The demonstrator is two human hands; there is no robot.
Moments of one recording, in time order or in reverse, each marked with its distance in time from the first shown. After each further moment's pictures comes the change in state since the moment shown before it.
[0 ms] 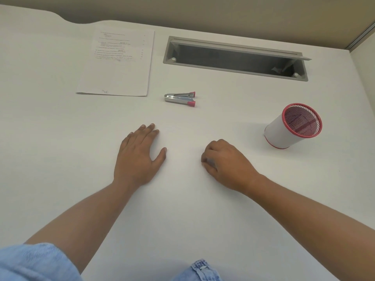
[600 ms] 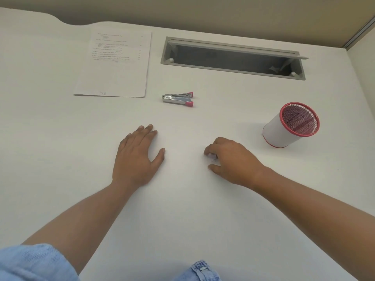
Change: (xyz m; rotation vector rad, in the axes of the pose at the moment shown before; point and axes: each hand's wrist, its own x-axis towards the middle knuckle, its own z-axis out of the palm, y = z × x) left_hand 0.000 0.001 -0.001 0.008 -0.004 0.003; right_hand 0.005 0.004 -0.022 0.009 -0.205 0.177
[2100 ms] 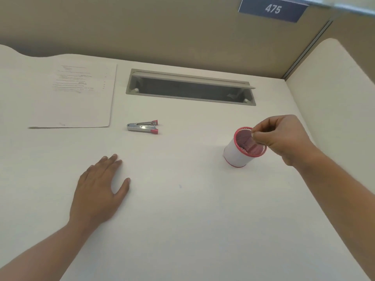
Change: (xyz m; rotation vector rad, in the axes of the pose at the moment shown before) left_hand -0.001 -0.001 -0.001 -0.004 -0.019 -0.002; right_hand -0.060 0.089 -0.139 0.672 0.585 0.610
